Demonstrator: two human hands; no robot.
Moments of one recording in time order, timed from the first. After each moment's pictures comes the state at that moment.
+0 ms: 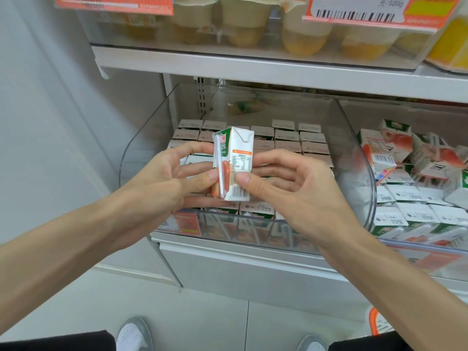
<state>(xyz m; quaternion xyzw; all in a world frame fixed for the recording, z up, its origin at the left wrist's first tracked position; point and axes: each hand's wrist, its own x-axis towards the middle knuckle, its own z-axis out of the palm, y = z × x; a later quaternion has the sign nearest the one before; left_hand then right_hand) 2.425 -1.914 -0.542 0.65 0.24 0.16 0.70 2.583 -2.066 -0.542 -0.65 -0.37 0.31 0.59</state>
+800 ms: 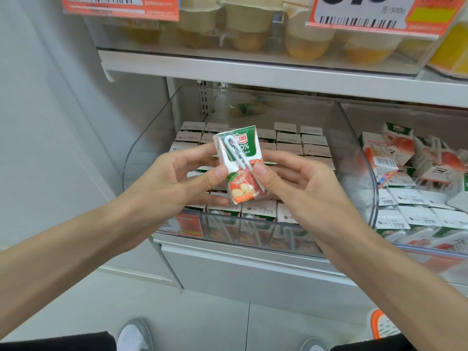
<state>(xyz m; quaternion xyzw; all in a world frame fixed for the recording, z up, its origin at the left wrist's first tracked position) 2.425 -1.917 -0.540 0.74 0.19 0.17 0.62 2.588 -2.065 -0.544 -0.64 -0.35 0.33 0.59</state>
